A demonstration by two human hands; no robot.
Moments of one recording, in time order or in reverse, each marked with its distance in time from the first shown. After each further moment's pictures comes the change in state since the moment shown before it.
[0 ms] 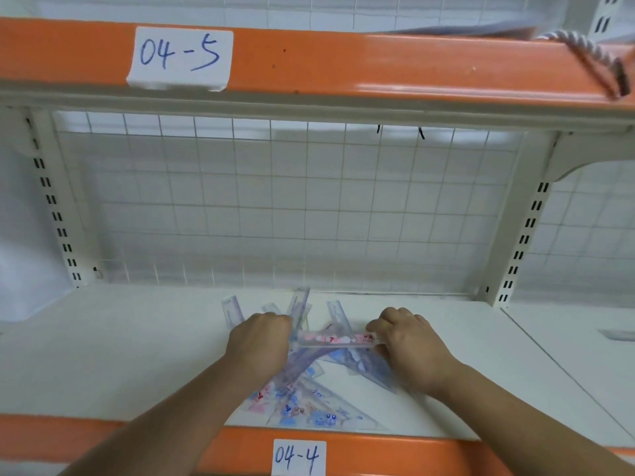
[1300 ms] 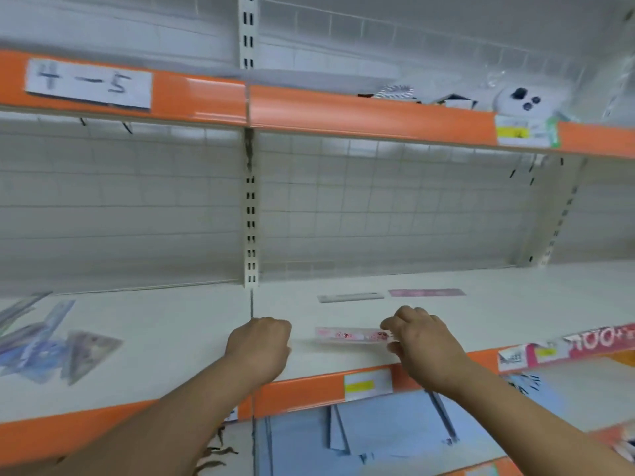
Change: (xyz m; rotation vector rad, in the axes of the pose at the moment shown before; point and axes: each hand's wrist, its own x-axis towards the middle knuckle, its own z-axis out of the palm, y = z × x) left_hand -0.033 0.464 -0.032 -0.061 -0.079 0.305; right_hand -0.324 0.365 -0.071 -0.095 -0.056 0.351
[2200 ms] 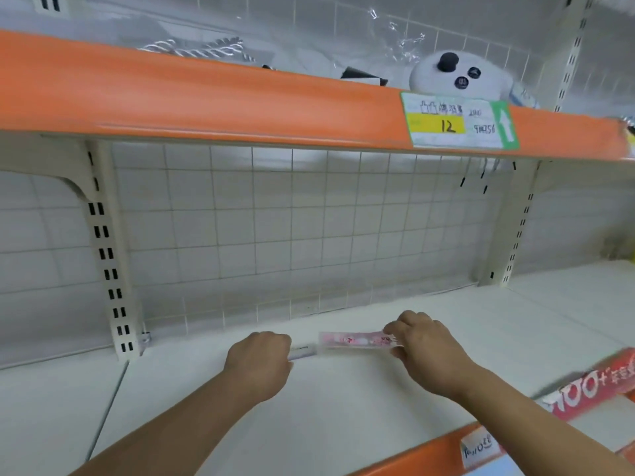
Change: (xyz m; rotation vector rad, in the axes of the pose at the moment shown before) left_hand 0.175 0.127 0.010 -0.008 0.031 0.093; right_hand 0.077 0.192 0.040 0.009 0.025 0.099
